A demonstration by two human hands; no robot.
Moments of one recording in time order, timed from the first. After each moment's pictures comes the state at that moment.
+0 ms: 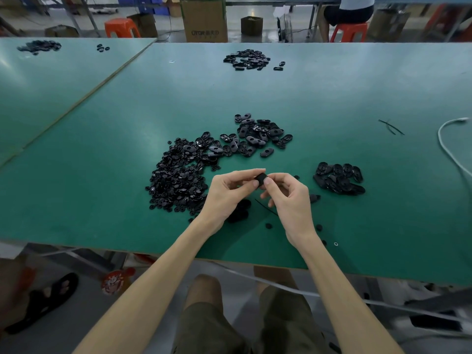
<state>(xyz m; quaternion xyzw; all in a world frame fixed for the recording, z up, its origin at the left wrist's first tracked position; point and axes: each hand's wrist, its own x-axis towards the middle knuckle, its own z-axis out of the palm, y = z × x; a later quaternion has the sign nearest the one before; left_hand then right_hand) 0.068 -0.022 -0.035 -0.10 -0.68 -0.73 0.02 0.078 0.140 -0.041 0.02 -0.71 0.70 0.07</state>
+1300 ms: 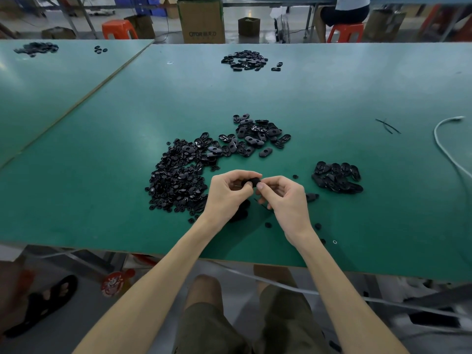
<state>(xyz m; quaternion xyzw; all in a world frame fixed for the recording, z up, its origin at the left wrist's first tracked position) 0.071 -0.016 -0.030 -0.08 -0.75 -0.65 0.09 0.080 0.139 -0.038 0.02 -0.73 0.68 0.04</state>
